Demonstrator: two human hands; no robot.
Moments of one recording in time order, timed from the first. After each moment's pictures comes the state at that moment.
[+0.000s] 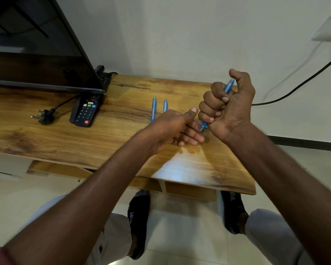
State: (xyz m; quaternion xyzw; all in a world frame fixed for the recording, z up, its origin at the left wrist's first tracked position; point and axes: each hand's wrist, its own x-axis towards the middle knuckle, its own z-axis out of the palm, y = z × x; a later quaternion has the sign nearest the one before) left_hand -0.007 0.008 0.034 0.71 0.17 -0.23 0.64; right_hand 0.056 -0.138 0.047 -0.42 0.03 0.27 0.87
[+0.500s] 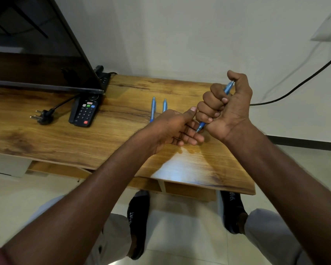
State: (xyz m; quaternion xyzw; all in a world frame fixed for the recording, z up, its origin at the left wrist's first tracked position) left_hand -0.005 0.009 0.031 0.71 0.17 -0.23 0.65; right_hand 0.055 -0.136 0.046 -0.37 0.06 0.29 0.88
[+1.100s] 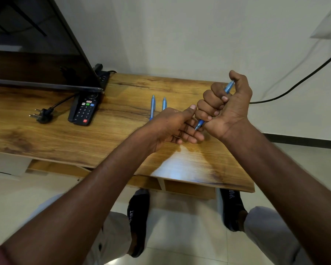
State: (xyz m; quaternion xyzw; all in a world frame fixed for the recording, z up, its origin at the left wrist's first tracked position) left_hand -0.004 0.010 0.030 0.71 0.16 -0.23 0.64; right_hand 0.051 -0.135 0.045 -0.35 0.09 0.26 0.90
